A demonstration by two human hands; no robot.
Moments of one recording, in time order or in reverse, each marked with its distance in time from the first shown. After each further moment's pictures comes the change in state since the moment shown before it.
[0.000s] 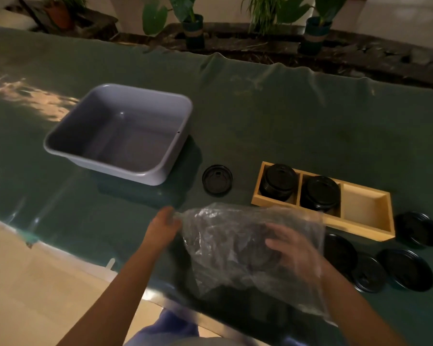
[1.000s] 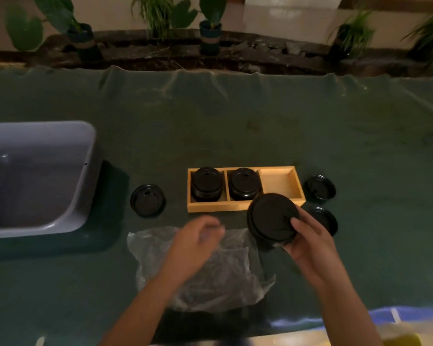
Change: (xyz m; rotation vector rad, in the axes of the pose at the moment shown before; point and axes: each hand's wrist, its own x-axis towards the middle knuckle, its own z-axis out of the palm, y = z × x) left_hand -0.084 0.095 0.097 0.183 -0.680 0.586; right_hand -0.106 -0.018 -0.048 0.666 0.518 -0.447
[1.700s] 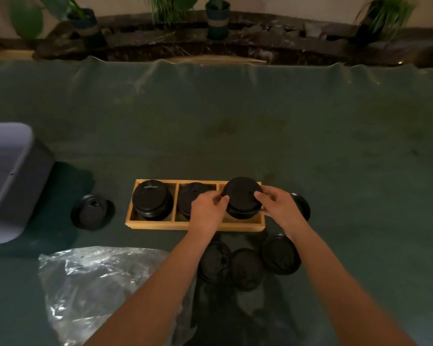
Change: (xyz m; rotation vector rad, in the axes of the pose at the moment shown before) left_hand 0.185 0.091 0.134 0.050 0.345 -0.245; right_hand 0.192 -0.069 -0.092 -0.812 -0.086 0.063
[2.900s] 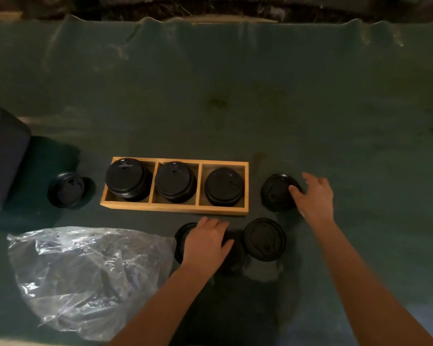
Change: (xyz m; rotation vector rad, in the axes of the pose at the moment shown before) left_hand -0.061 -0.060 0.071 0.622 -0.145 0.320; right_hand 0.027 0.076 -0.090 -0.706 0.378 0.031
